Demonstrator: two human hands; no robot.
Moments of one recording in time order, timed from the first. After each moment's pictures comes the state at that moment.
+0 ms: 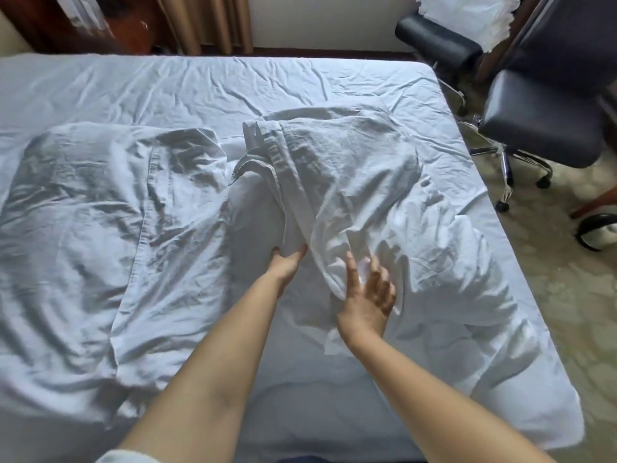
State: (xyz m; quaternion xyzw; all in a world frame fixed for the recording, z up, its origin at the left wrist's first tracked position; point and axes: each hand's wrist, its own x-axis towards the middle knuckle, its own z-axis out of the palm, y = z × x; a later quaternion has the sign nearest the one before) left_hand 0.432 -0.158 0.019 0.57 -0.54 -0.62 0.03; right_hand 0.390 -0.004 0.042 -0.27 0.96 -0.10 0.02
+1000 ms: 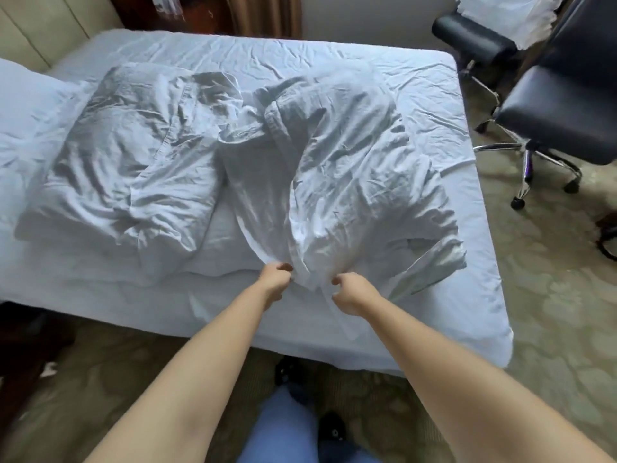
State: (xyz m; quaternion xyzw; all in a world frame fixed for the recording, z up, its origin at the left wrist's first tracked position) left_hand 0.519 0.139 0.046 0.62 -0.50 -0.60 0.02; right_hand 0.381 0.234 0.044 -0.45 0.81 0.01 0.37
